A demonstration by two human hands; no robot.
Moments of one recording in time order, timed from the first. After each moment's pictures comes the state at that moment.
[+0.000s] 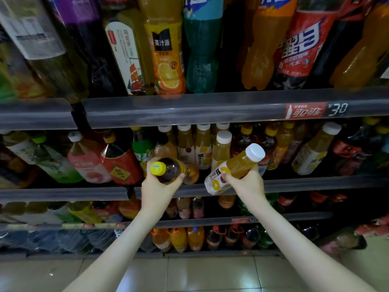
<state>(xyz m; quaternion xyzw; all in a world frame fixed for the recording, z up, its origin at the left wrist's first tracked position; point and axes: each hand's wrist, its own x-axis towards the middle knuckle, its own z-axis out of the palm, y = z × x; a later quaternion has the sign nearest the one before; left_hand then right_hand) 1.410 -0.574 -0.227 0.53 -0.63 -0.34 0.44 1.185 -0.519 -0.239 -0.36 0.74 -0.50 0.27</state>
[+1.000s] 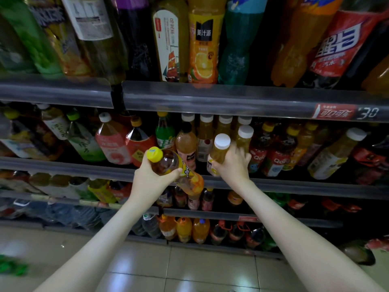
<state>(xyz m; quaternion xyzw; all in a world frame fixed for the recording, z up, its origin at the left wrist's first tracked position) 1.473 -0.552 -0.197 0.56 -0.62 -0.35 0.42 1.242 -0.574 -0.231 -0.57 0.78 -0.26 0.03</state>
